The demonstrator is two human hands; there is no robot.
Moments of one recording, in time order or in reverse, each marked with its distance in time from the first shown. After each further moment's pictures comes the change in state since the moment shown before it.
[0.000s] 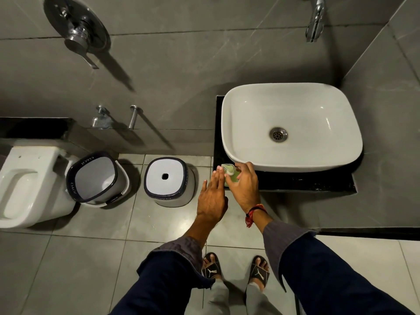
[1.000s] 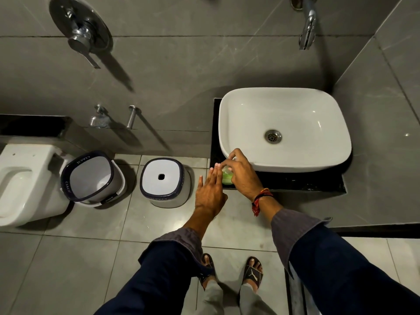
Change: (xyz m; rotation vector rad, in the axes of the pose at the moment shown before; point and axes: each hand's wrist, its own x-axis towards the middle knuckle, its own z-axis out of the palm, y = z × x) left_hand 0.007 0.007 -0.009 0.073 -0.058 -0.009; right_hand 0.016 -0.024 -0.041 -0.239 -0.272 -0.349
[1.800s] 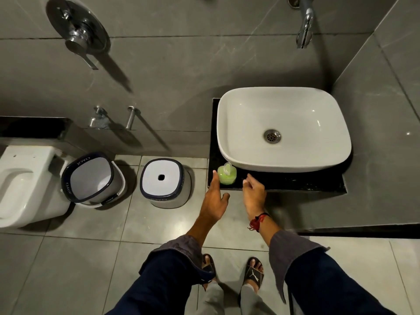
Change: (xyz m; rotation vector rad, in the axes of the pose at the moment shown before) left_hand -0.017 0.015 0.008 -0.661 0.076 -0.087; right_hand -0.042 0.032 0.044 0.714 0.305 0.747
